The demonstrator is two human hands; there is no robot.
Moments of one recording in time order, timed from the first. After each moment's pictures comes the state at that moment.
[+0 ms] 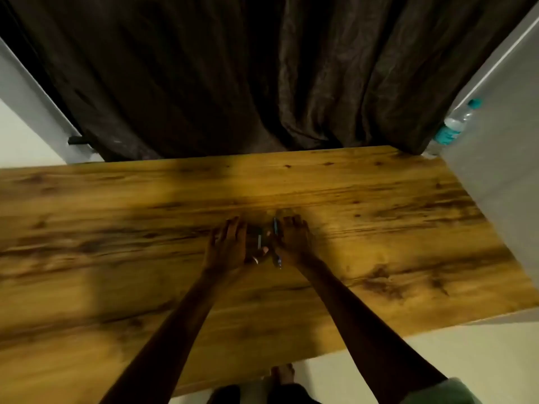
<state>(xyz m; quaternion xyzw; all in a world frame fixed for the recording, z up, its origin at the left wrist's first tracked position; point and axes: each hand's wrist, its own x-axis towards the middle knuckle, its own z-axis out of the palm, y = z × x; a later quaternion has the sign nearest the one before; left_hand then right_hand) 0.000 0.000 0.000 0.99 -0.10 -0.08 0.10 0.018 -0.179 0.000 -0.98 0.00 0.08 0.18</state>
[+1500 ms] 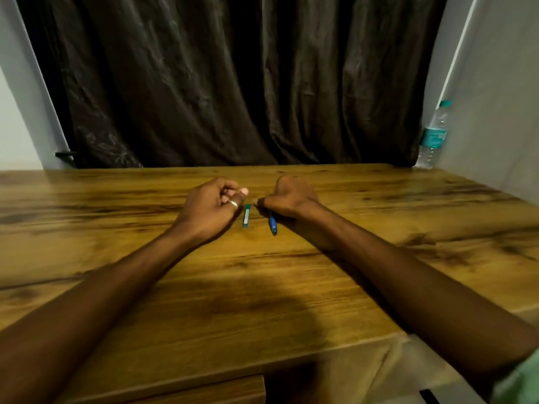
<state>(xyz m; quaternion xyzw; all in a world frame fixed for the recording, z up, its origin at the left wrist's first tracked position) -0.007 -0.009 -0.051 0.89 -0.12 0.23 0.38 0.021 -0.180 -0.030 -0.96 -0.01 -0.15 0.25</state>
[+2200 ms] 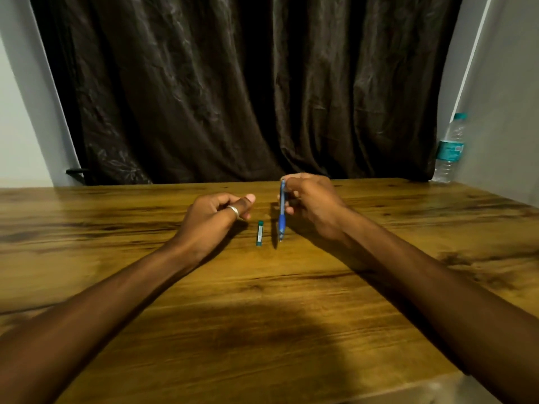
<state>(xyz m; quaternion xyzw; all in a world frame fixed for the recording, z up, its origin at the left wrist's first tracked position) -0.006 0.004 -0.049 0.80 -0.15 0.18 0.55 0.019 -0.186 -0.016 -0.72 -0.03 -0.09 0.68</state>
